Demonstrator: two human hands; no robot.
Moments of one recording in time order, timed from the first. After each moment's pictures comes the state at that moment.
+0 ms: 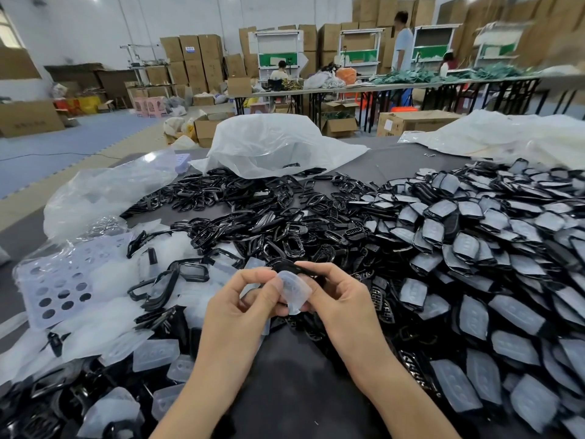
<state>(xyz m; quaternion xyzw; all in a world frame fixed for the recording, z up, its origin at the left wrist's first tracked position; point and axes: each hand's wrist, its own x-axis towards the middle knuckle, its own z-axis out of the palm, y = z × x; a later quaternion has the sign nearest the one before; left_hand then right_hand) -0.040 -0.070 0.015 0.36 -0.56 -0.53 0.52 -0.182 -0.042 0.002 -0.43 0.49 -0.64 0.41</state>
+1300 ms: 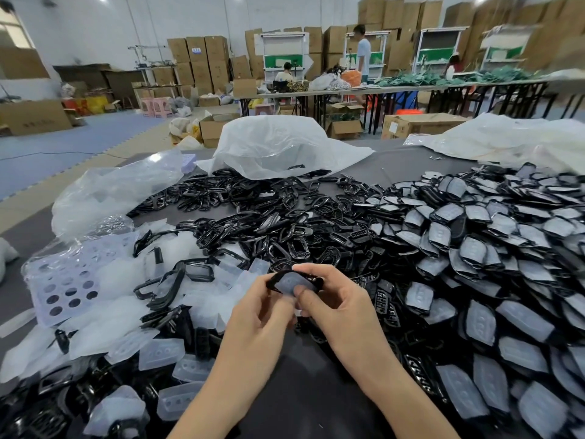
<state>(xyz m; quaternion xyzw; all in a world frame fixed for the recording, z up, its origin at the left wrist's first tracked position) -0.043 -0.065 0.007 0.36 -0.67 -0.46 0.46 -0.180 -0.040 0.002 -0.51 0.48 -0.61 0.36</state>
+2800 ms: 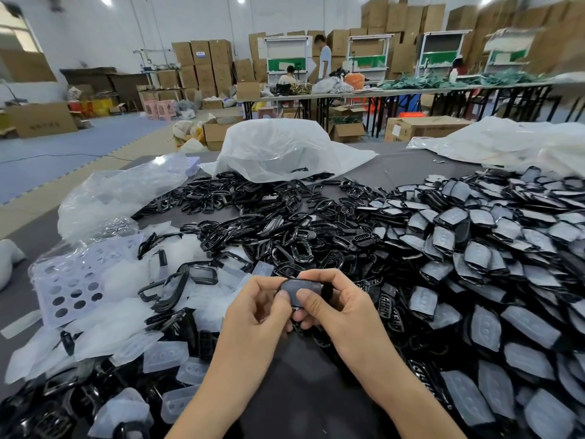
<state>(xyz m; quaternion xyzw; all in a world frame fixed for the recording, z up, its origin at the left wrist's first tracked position) -0.039 -0.075 0.004 0.39 -0.64 -0.46 0.48 -0.183 -0.043 0.000 -0.47 0.44 -0.62 0.45</state>
